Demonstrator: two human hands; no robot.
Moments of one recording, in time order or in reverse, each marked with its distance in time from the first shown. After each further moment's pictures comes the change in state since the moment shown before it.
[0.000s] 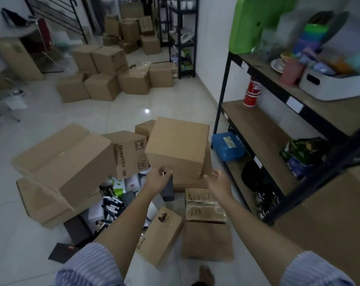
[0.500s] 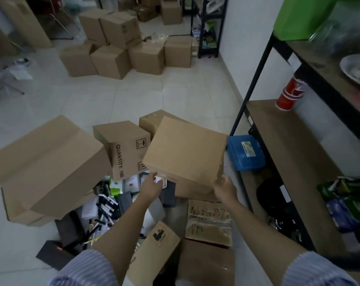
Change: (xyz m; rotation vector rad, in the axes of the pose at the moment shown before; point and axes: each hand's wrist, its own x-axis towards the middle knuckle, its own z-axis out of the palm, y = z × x) left_hand 0.194 -0.022 0.007 -0.104 0.131 -0.350; right_hand 0.243 -0.008 0.050 -0.155 -0.140 0.169
